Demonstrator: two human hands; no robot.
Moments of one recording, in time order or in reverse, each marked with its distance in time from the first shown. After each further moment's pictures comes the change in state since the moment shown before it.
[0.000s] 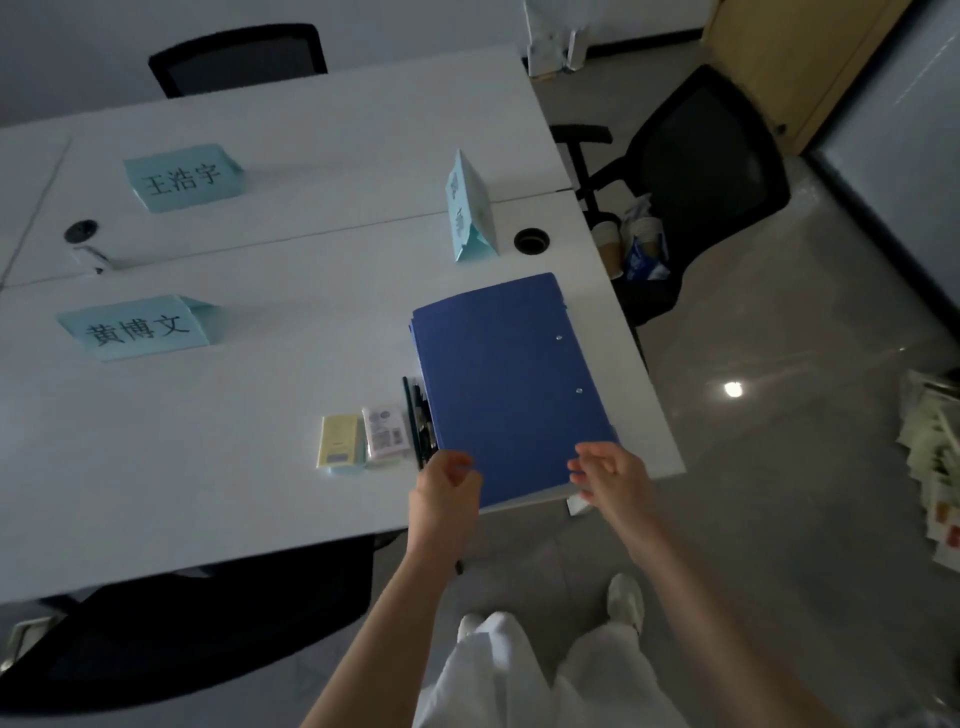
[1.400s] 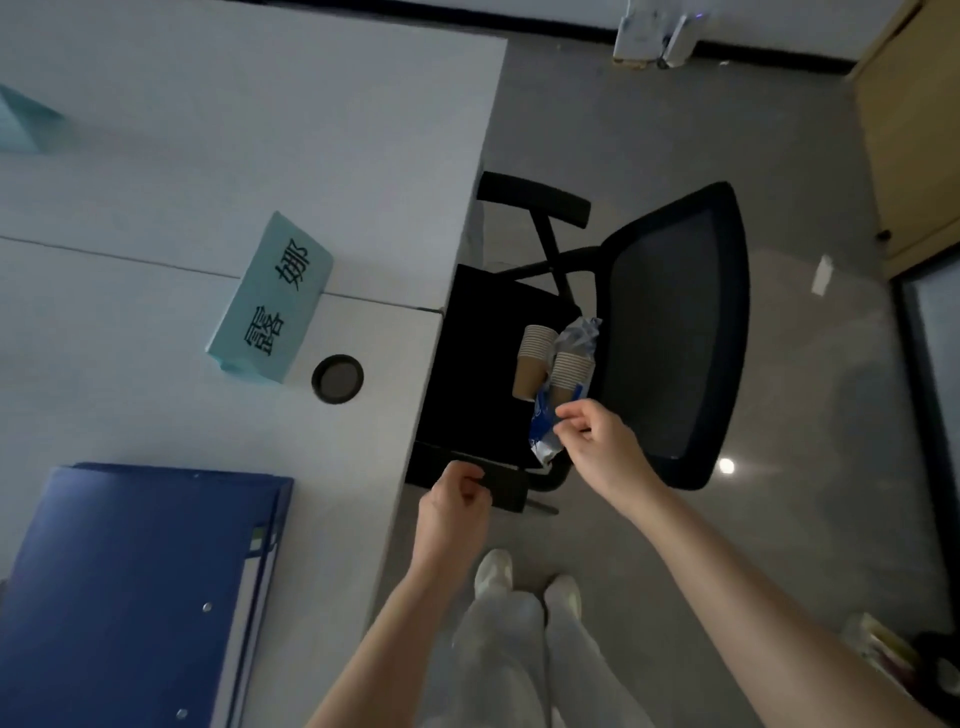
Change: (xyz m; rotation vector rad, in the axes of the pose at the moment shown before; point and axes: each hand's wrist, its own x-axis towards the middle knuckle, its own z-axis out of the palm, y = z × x) left_hand 0.246 0.307 0.375 -0.065 0.116 -0.137; right_hand 0.504 -0.205 -0.267 -0.556 -0.475 -0.234
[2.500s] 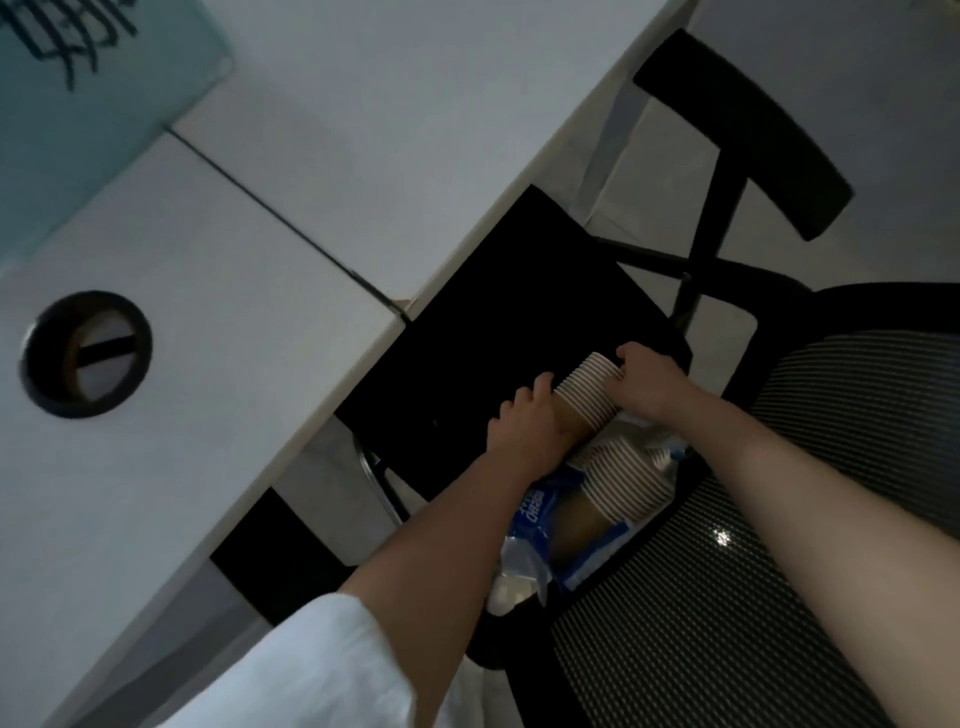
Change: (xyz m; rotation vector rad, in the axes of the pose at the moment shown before) left_hand 0.349 -0.004 0.206 0.298 -0.069 -0.098; right_hand 0.409 0.089 0.004 -0.762 -0.411 -0.046
